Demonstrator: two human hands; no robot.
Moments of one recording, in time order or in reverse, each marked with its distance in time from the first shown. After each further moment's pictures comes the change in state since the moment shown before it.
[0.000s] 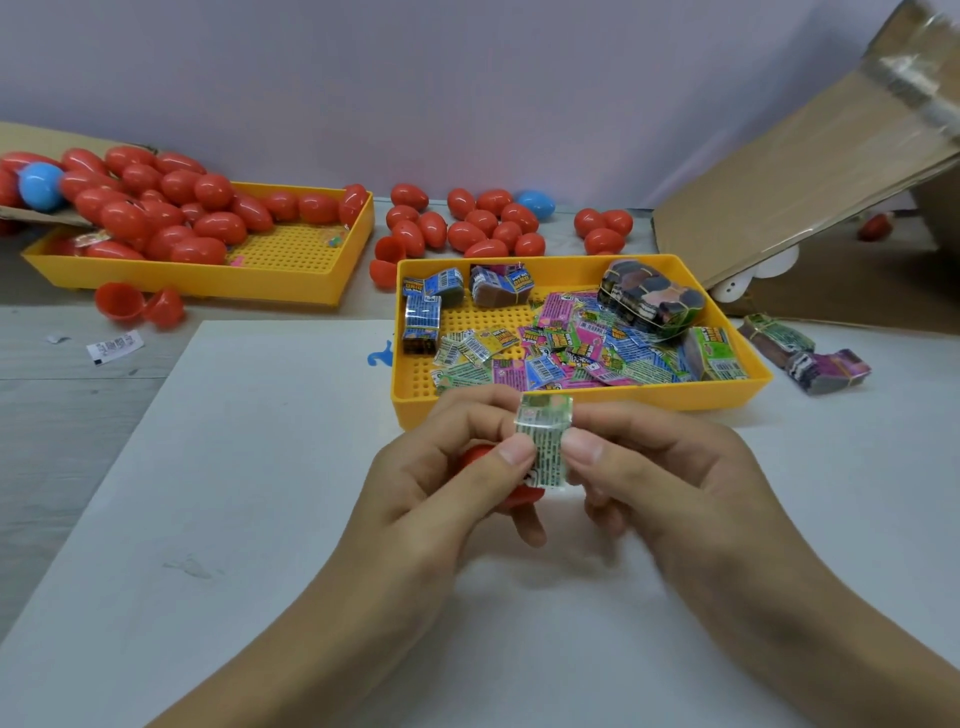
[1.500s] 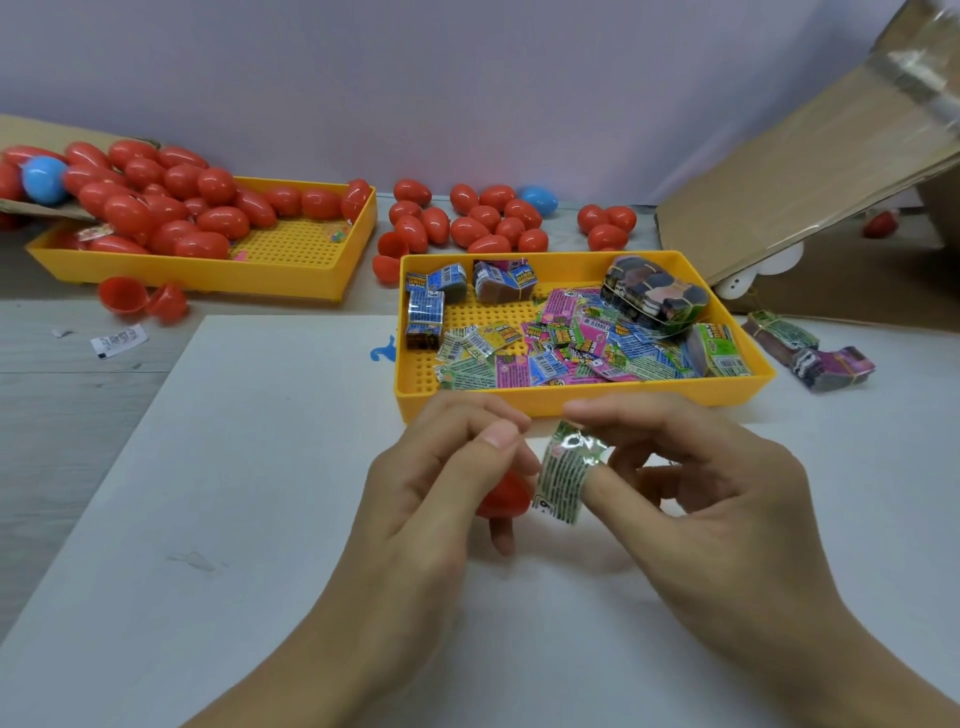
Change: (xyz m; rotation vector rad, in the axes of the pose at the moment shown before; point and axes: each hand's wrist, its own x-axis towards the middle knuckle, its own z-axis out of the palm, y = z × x) left_hand -0.007 -0.002 0.002 0.193 0.082 0.093; right_hand -0.007 0.000 0.006 -0.457 0.226 -0.311
